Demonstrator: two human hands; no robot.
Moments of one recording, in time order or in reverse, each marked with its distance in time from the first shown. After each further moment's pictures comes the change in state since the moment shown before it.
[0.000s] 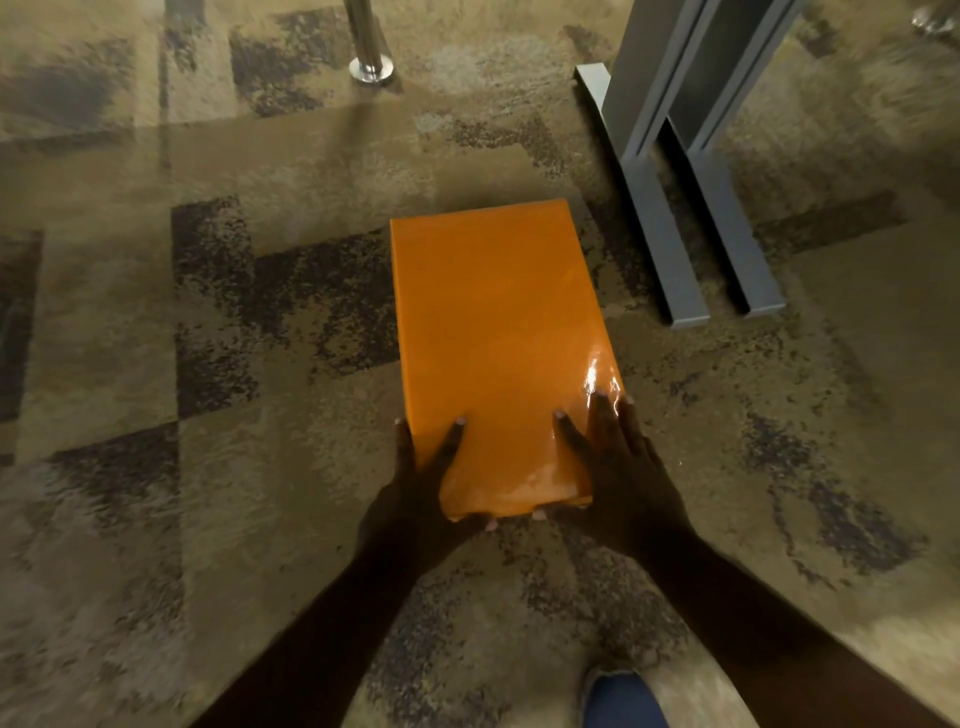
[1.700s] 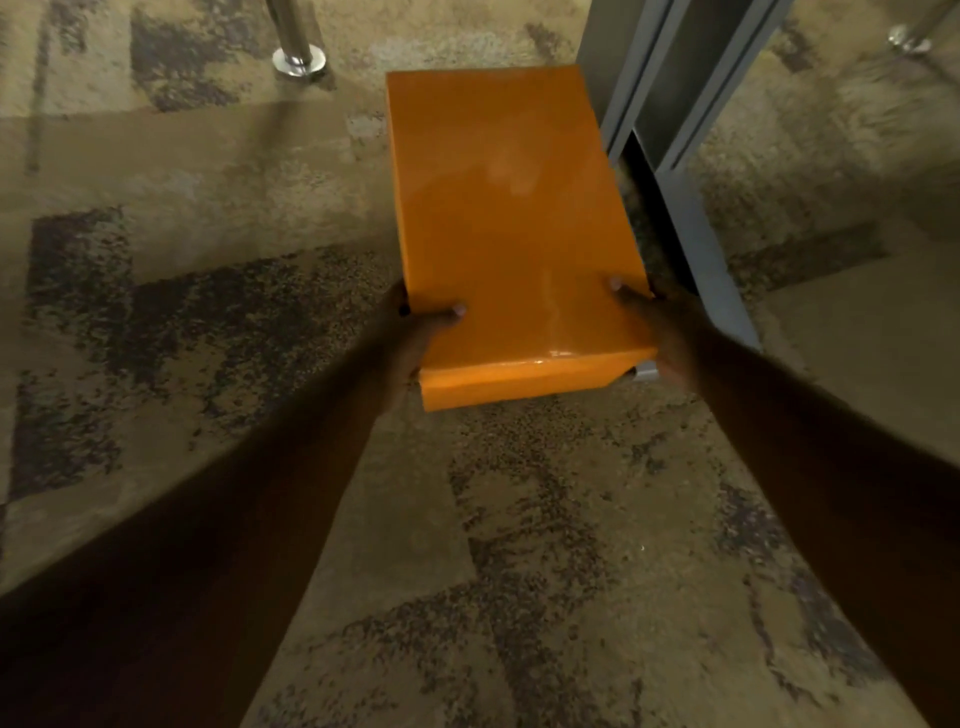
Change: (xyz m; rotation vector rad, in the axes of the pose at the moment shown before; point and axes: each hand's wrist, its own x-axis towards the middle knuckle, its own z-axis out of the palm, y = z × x) left_hand 0.237 0.117 -0.088 -1.038 0.105 -0.080; right_hand 0.210 0.164 -0.108 1.377 0.121 0.372
